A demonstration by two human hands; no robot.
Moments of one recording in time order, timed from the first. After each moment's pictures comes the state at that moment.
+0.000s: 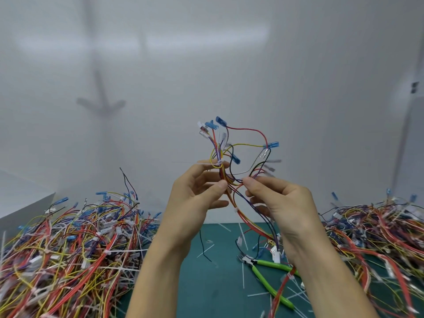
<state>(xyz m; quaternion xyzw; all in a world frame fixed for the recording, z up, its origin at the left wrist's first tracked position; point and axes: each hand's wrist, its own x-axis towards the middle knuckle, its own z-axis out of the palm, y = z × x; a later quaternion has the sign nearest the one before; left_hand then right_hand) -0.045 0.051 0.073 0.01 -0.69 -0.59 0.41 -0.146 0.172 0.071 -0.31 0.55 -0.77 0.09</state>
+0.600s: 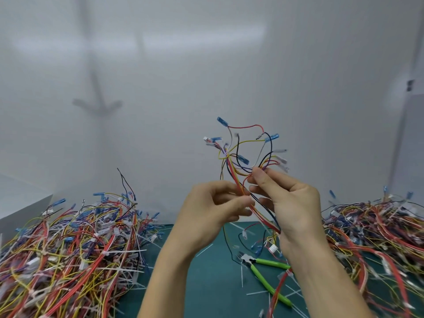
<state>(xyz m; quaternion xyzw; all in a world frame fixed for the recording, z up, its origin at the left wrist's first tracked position) -0.056 0.062 0.069 0.05 -0.78 -0.55 0.29 -0.144 0.171 0.071 -0.25 0.51 -0.82 0.05</state>
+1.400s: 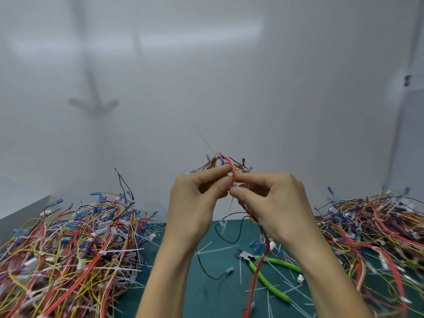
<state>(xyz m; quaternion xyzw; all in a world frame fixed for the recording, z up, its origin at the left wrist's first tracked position) -0.061 0.060 0.071 0.07 -0.72 -0.52 0.45 -0.145 0.181 0.072 -0.43 0.70 -0.56 -0.11</state>
